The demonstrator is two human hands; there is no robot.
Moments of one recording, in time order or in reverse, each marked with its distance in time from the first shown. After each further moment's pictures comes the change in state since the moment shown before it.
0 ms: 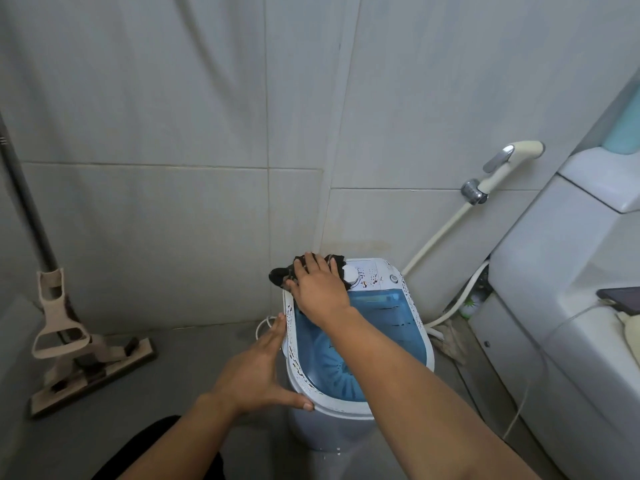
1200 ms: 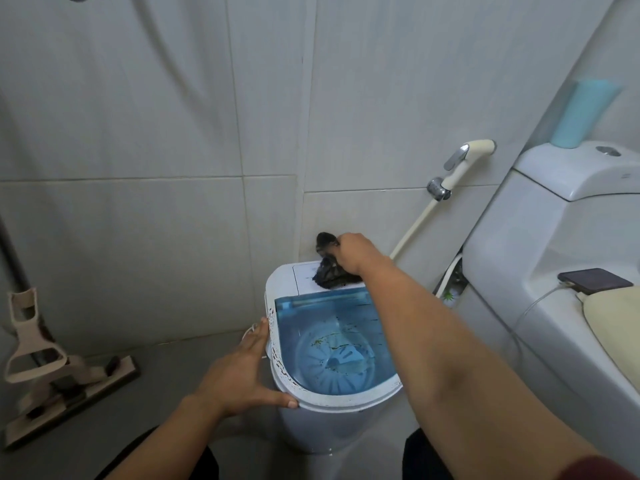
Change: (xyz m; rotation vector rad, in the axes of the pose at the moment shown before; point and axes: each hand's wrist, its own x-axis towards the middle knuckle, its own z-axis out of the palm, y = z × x) left_hand -0.004 0.009 -0.008 0.010 -0.019 -0.012; right_hand 0.022 0.109 -0.075 0.181 -0.137 0.325
